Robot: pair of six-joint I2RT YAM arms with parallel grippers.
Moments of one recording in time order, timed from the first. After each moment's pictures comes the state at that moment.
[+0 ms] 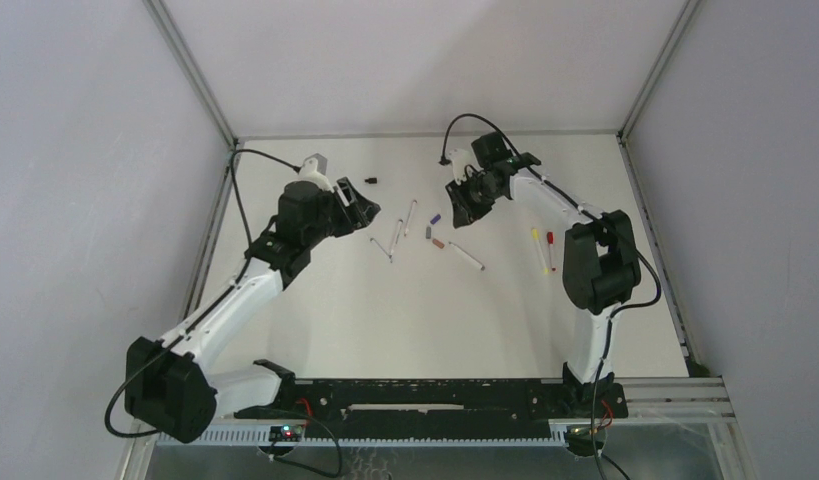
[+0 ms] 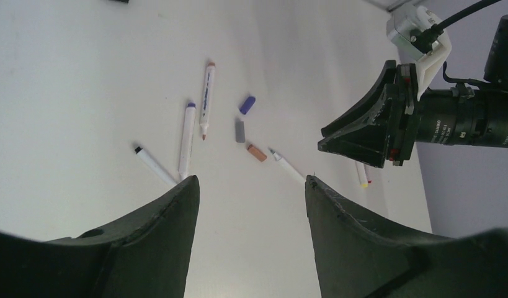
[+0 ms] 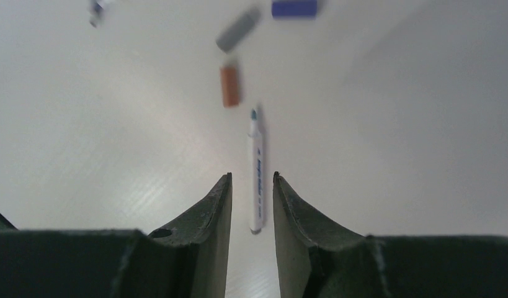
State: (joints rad) left arm -0.41 1.19 0.89 -0.11 0.06 -0.64; right arm 0.39 1.94 1.58 -0.71 -0.41 -0.26
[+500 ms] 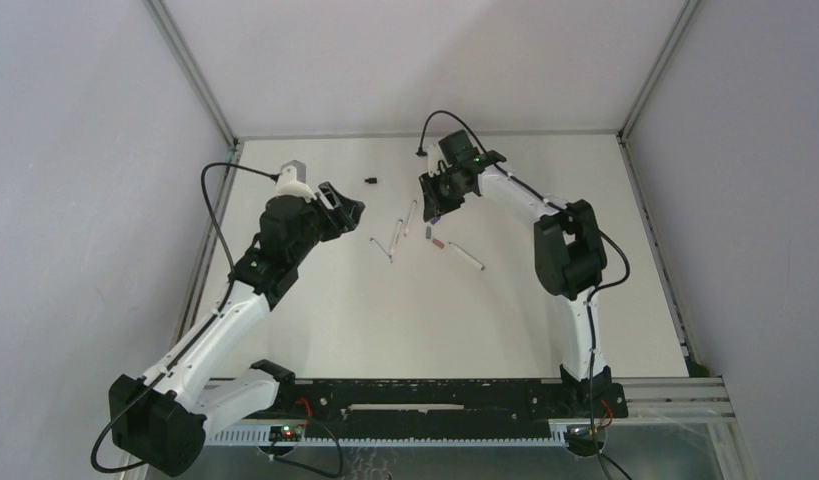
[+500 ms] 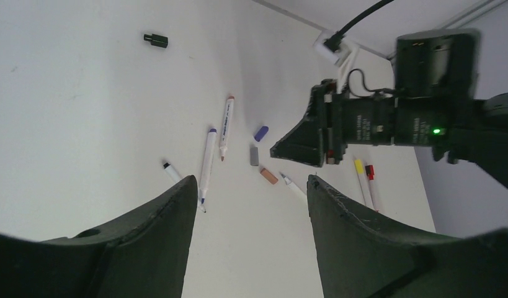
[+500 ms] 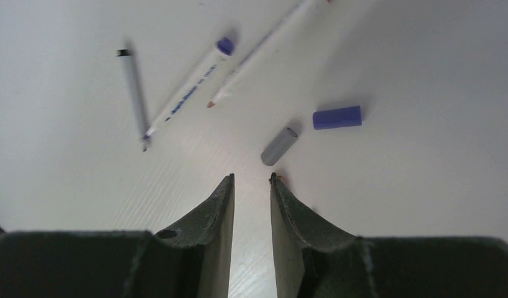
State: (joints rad) left arm -0.40 1.01 0.81 -0.09 -0.07 -0.63; right arm 0.50 2.15 1.80 -0.65 -0.35 0.06
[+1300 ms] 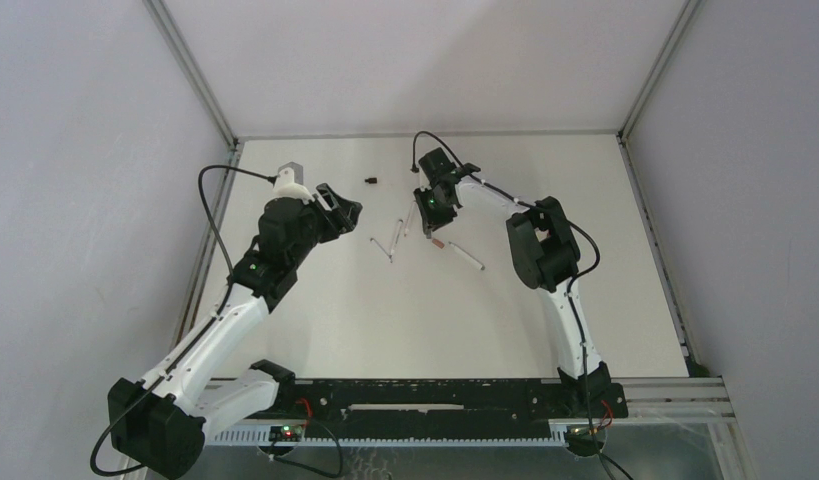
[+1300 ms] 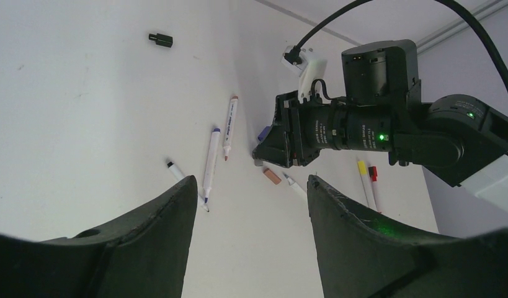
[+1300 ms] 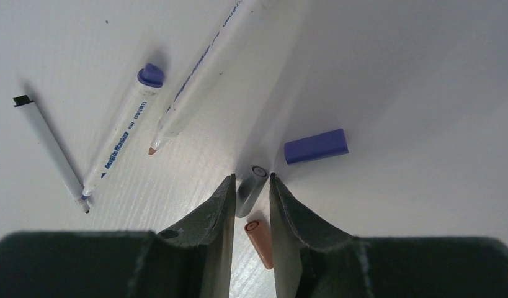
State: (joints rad) left arm -0.40 0.99 0.80 -0.09 -0.09 -0.63; right arm 0.55 2.31 1.88 -0.66 -0.14 0.18
